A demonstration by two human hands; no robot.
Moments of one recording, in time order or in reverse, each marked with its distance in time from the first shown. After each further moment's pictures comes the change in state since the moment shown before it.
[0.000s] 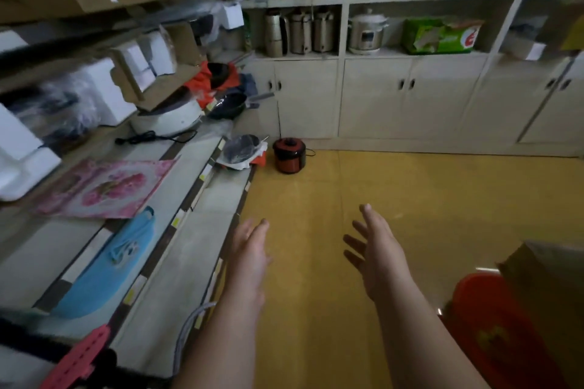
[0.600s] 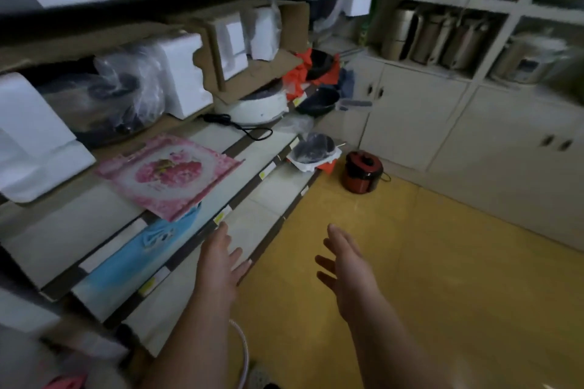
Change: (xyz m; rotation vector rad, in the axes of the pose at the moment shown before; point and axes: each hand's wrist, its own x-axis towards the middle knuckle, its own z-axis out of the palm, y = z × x) left_hand 0.238 0.022 -0.077 -0.445 0.468 -0.184; right_hand 0.186 0.008 0.227 -0.368 -0.410 0.183
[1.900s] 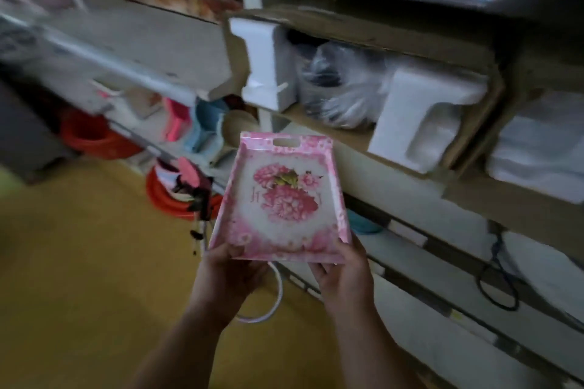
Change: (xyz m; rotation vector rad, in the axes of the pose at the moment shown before) left_hand 0.015 -0.031 0.124 -0.937 0.853 0.620; right_hand 0.255 -0.062 0.190 -0.302 -1.198 0.596
